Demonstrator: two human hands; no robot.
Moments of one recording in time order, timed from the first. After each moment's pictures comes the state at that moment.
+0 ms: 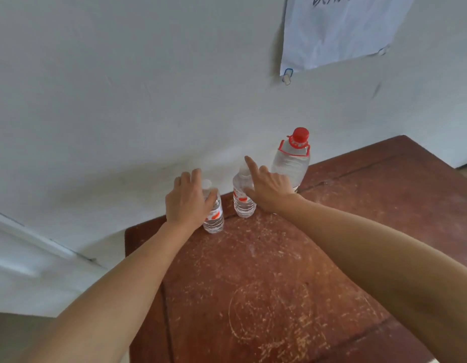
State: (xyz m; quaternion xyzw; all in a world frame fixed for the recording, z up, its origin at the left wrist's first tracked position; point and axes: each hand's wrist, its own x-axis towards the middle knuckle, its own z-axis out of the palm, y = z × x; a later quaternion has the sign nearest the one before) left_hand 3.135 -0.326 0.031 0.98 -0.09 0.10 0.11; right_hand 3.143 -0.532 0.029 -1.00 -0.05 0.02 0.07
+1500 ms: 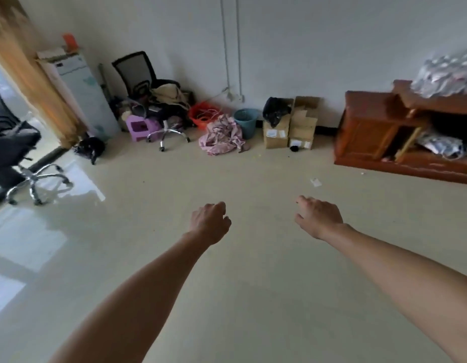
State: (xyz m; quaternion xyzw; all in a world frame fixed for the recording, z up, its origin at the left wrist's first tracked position) left_hand 1.834 -0.942 0.051 0.21 -0.97 -0.11 -0.03; right_hand 1.689 -0.713 0.025 -0.29 0.96 -0.01 0.06
